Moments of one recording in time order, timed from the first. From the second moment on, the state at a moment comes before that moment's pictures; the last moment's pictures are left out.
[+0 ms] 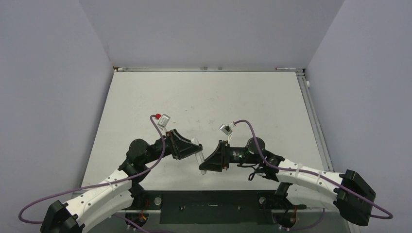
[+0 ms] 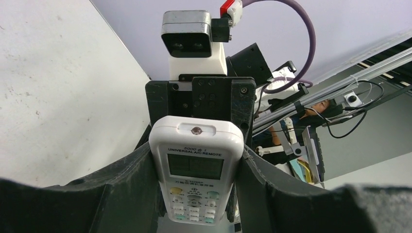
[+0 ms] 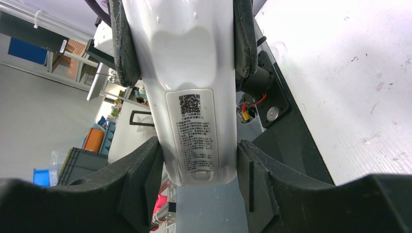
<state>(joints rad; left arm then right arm) -0.71 0.72 0.32 0.61 0.52 -1.17 0.96 1.00 0.42 0.56 -0.58 1.03</state>
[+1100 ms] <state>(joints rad) -0.91 1.31 0.81 -0.27 -0.13 -1.06 0.97 0.65 0.62 -0.61 0.21 0.65</state>
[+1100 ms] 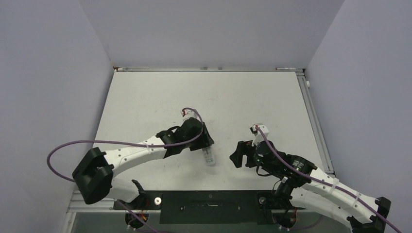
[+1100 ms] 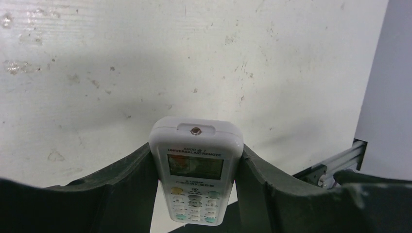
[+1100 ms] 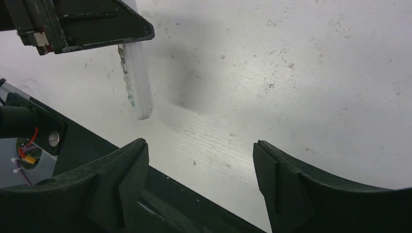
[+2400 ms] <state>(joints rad) -0.93 1.78 1.15 -0.46 -0.22 -0.99 0.97 0.66 0.64 -0.74 0.34 0.75</state>
